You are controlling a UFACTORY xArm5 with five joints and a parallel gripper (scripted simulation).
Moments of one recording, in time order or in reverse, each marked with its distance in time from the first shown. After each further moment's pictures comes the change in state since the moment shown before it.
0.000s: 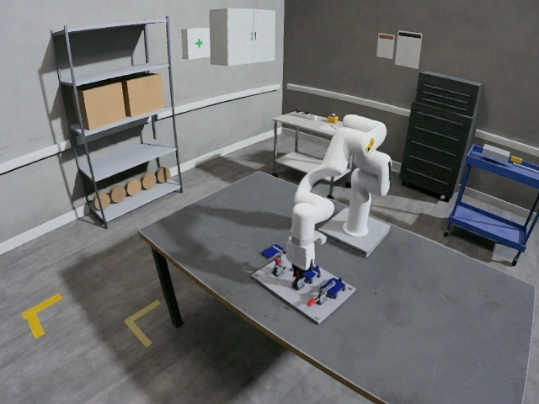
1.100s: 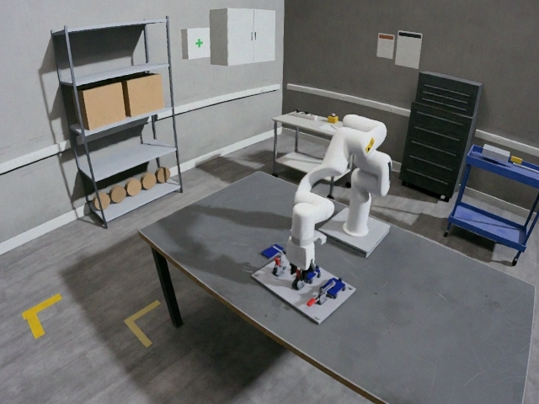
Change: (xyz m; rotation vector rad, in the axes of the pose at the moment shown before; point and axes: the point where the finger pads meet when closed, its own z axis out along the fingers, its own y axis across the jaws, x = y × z) arm 0.000 0.000 0.000 0.000 -0.001 0.000
